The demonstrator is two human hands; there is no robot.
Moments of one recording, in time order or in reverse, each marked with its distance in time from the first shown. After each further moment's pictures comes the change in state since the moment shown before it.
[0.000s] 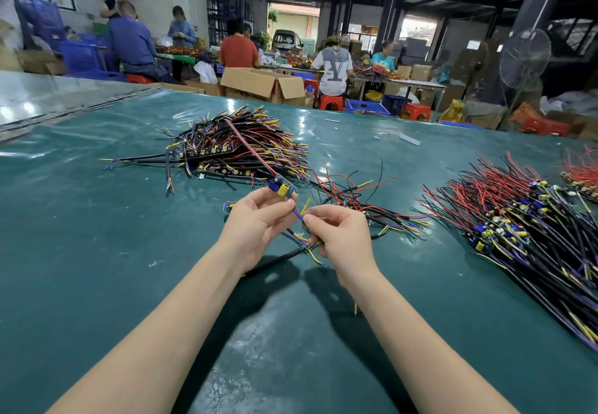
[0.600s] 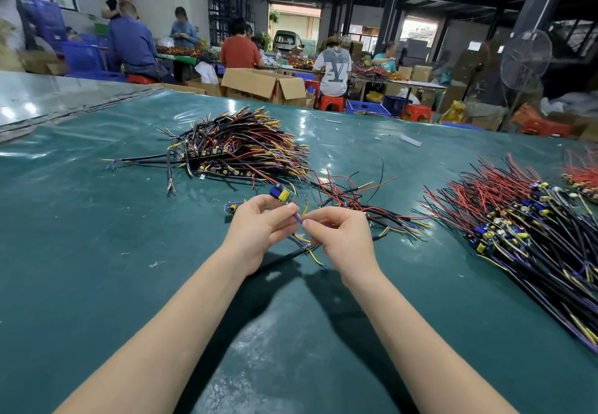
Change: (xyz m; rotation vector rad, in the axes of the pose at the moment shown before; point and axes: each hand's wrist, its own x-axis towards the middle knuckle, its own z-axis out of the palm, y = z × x) left_hand 0.001 -0.003 0.000 0.135 0.072 -0.028; right_hand 0.003 0.000 -0.003 -0.127 -0.025 -0.066
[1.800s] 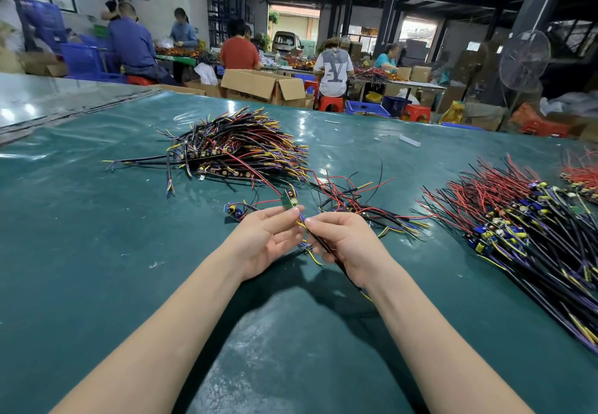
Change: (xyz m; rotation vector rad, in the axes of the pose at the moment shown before) left_hand -0.001 -0.005 -0.003 -0.169 -0.174 -0.231; right_hand 0.004 0.000 -0.013 0.227 -0.254 0.292
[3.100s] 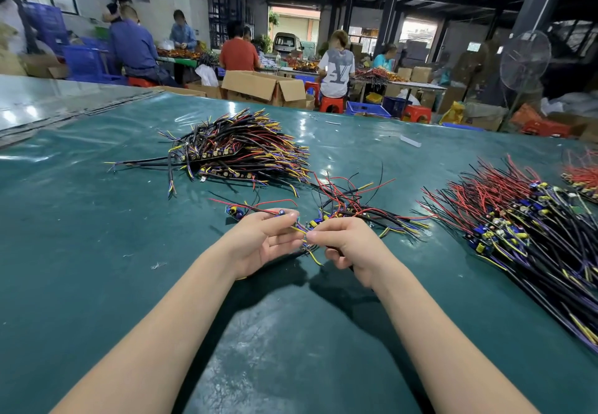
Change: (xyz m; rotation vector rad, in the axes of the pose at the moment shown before) left_hand -0.004 0.009 -0.003 0.114 0.030 -0.078; right_hand 0.004 0.002 -0.011 -0.155 0.028 0.074
